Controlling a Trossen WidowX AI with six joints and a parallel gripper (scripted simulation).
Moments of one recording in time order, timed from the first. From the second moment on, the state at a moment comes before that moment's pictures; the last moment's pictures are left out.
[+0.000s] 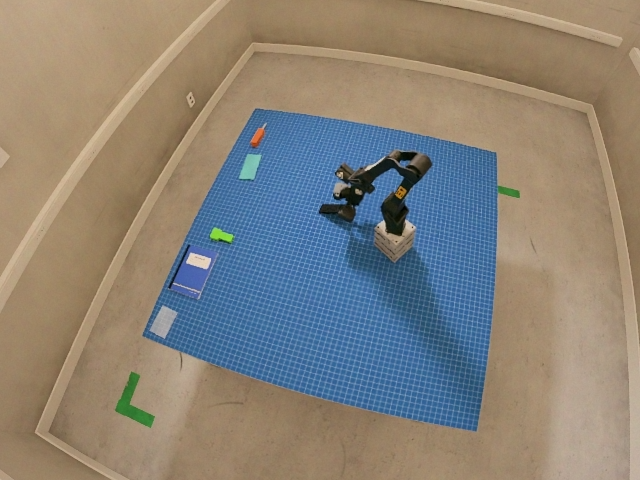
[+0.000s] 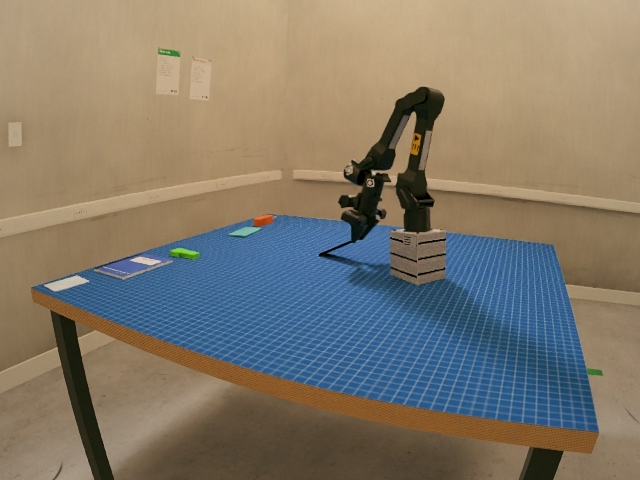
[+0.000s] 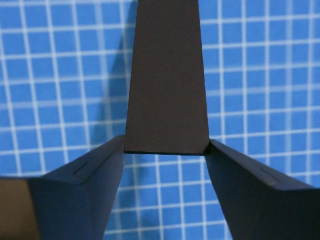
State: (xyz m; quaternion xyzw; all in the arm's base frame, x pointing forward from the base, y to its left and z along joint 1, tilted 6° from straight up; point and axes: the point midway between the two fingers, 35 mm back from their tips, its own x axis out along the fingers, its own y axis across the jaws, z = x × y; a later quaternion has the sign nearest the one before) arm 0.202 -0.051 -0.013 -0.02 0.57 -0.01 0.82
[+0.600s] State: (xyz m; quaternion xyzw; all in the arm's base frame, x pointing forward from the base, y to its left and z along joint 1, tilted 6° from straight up) arm 0.197 -0.052 -0.036 -0.02 0.61 -0.01 0.79
